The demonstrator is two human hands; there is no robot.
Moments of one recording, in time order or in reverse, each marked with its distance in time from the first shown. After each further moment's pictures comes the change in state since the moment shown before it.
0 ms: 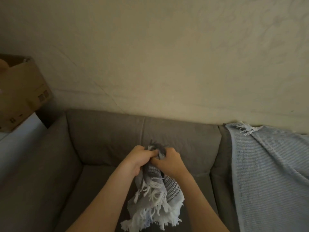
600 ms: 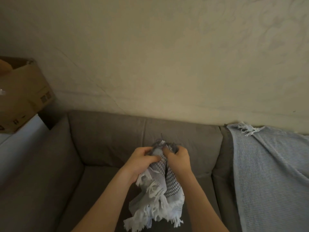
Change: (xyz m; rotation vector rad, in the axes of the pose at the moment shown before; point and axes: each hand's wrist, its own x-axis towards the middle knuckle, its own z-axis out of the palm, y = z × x) left_hand -0.020 -0.013 -0.004 -0.054 -0.129 0.205; right_hand 0.003 0.011 -0.001 0.314 0.344 0.176
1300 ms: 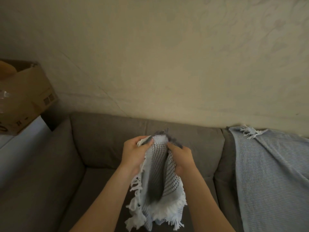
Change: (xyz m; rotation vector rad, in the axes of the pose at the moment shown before) left_hand 0.010 0.019 -0.007 -0.154 0.351 0.253; right_hand 0.016 -0.023 -0.004 0.461 -0.066 0.291
